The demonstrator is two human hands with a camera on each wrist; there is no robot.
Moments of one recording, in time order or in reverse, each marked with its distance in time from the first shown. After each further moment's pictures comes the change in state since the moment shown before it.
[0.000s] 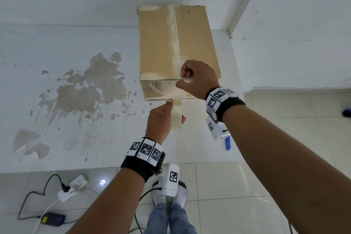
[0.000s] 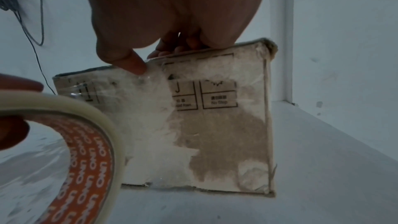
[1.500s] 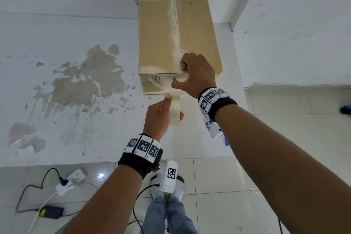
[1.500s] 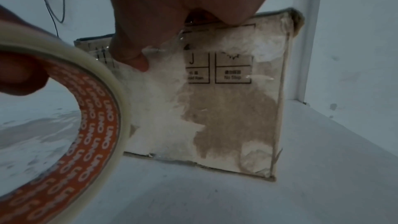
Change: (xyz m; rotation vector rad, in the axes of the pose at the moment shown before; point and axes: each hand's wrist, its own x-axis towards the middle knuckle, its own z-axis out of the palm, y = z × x) left_hand 0.003 -0.009 -0.002 -0.023 0.018 0.009; right_hand -0.005 -0.002 0.020 -0.198 0.115 -0.082
